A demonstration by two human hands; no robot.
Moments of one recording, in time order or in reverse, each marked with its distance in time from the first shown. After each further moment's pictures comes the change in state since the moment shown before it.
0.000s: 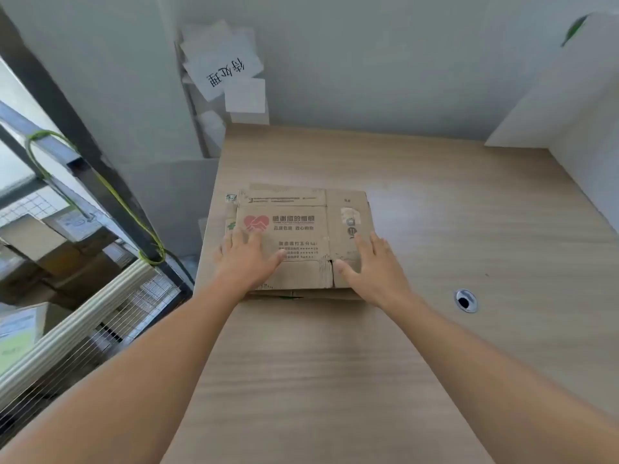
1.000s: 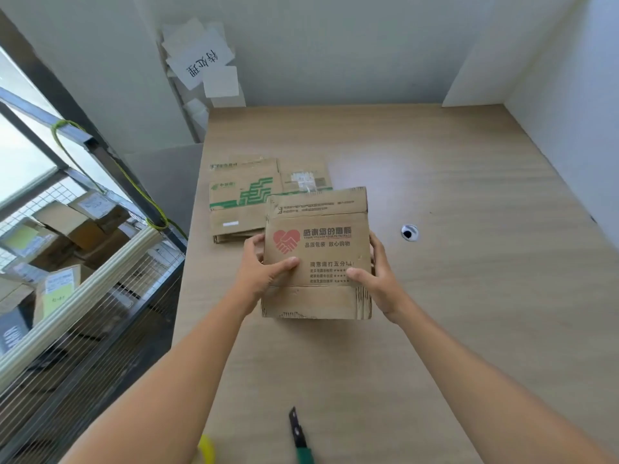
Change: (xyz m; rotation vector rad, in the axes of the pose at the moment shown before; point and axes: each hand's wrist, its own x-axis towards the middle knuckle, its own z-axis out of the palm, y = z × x) left_hand -0.206 0.064 0.035 -1.077 -0.144 -0.078; right_hand -0.202 0.097 -0.010 1.112 -0.081 -0.097
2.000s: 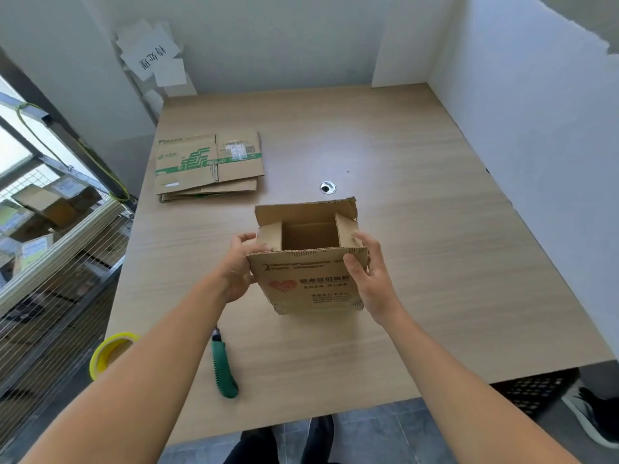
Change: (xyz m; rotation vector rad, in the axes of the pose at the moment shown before) left_hand -0.188 0.000 0.167 -0.281 -0.086 -0.194; right_hand -0.235 0.024 -0.144 0.020 0.188 -0.134
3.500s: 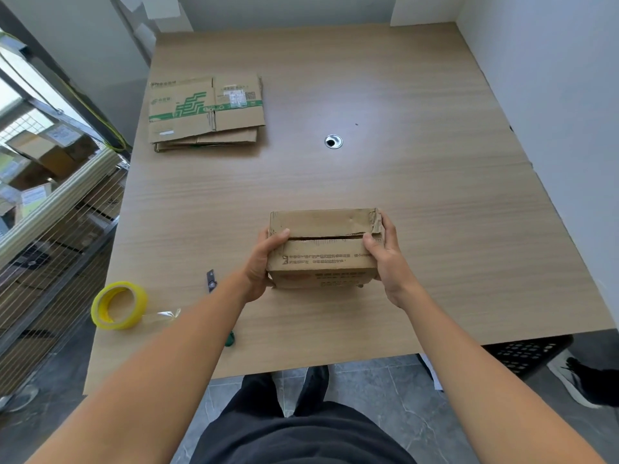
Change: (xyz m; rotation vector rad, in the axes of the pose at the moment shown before) left_hand -0.022 -0.090 0.024 0.034 -0.119 -0.106; right_hand -0.018 0.040 -0.032 0.125 -0.019 0.321
